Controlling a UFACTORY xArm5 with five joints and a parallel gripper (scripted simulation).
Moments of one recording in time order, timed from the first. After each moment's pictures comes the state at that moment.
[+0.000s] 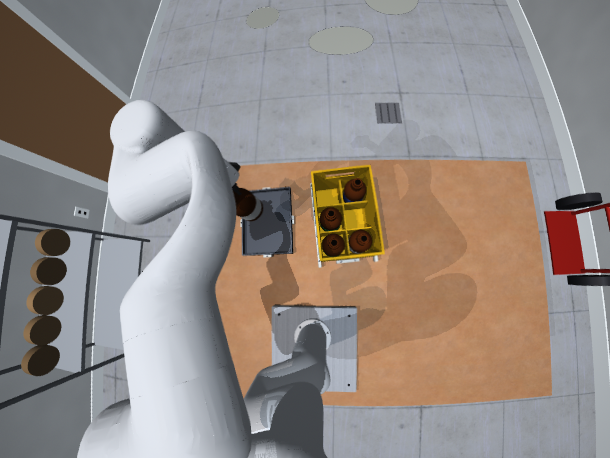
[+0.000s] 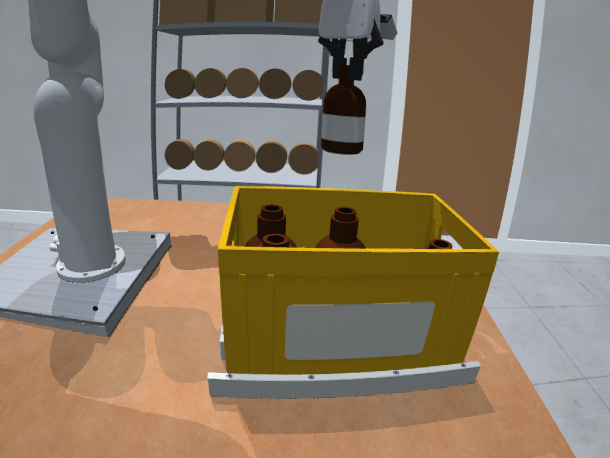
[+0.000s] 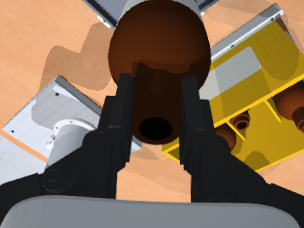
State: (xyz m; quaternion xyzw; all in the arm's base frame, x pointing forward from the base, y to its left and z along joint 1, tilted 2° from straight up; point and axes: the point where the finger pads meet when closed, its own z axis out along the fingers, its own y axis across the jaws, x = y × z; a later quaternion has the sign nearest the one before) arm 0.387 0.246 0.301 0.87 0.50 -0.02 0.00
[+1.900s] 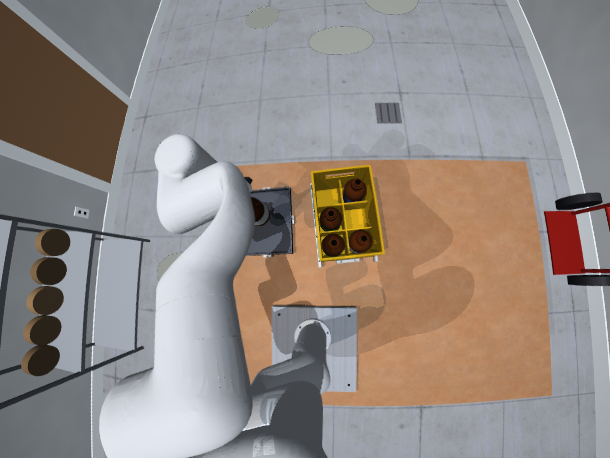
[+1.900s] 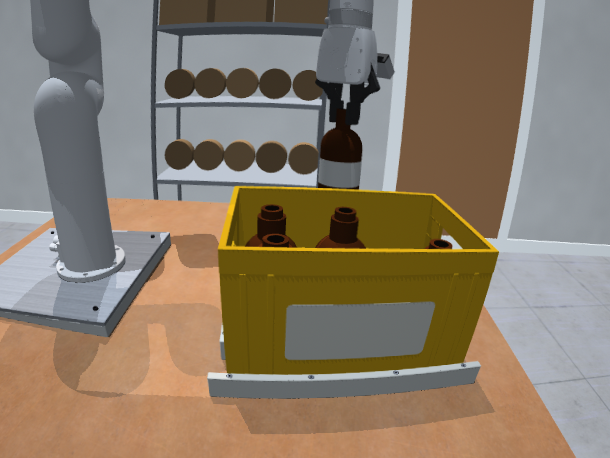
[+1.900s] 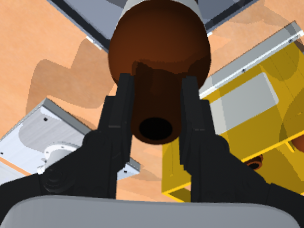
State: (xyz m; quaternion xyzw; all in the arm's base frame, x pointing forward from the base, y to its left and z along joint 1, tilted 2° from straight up) arm 0.384 0.245 0.221 0.87 0.50 -0.02 0.00
